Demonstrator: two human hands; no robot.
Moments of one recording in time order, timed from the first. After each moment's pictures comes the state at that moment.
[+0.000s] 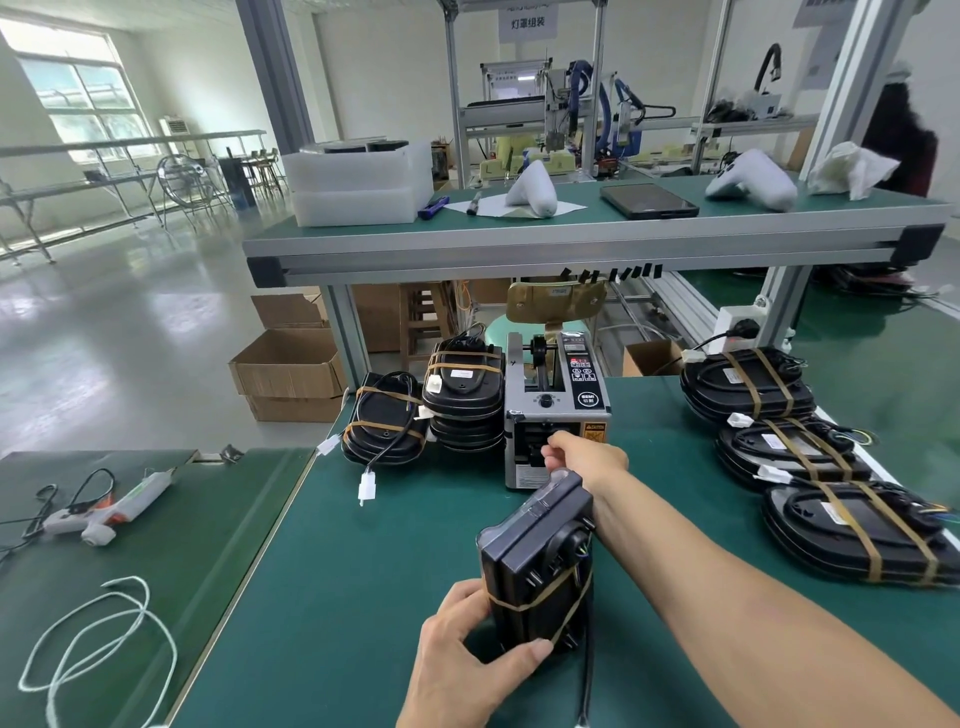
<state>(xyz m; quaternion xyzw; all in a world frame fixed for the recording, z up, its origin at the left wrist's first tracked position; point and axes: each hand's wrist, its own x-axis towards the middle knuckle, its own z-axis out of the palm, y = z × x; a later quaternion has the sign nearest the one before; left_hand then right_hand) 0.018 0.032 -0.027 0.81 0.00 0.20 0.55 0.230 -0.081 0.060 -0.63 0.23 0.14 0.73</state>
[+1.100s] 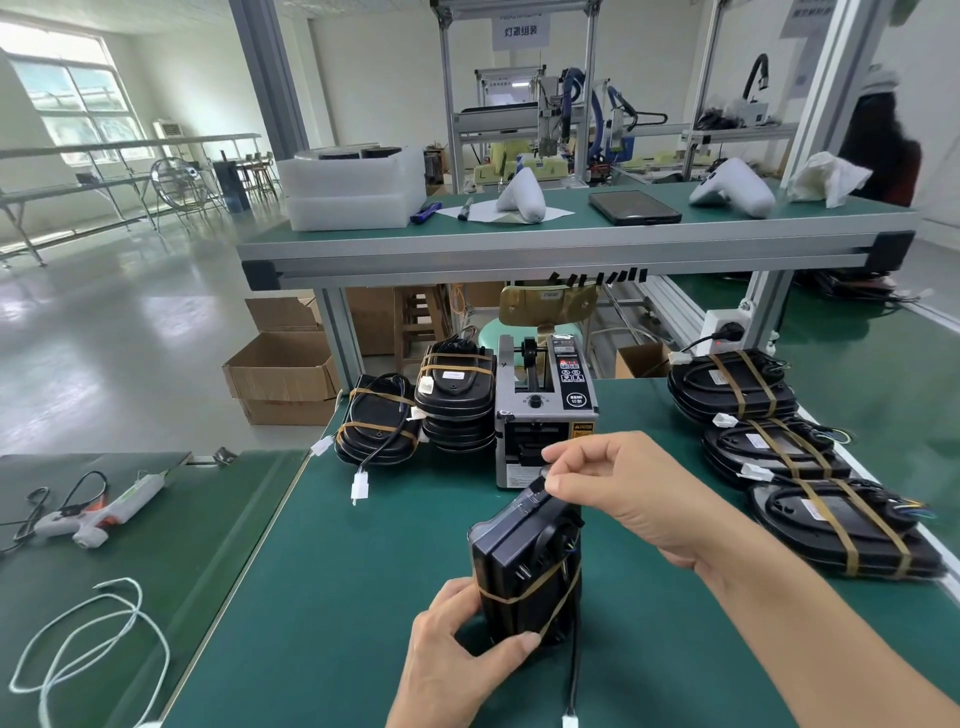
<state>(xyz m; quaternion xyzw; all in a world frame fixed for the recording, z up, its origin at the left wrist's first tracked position) 0.019 0.033 -0.037 0.82 0.00 0.20 0.54 0.135 -0.158 0.132 -0.76 -0.20 0.17 0.59</state>
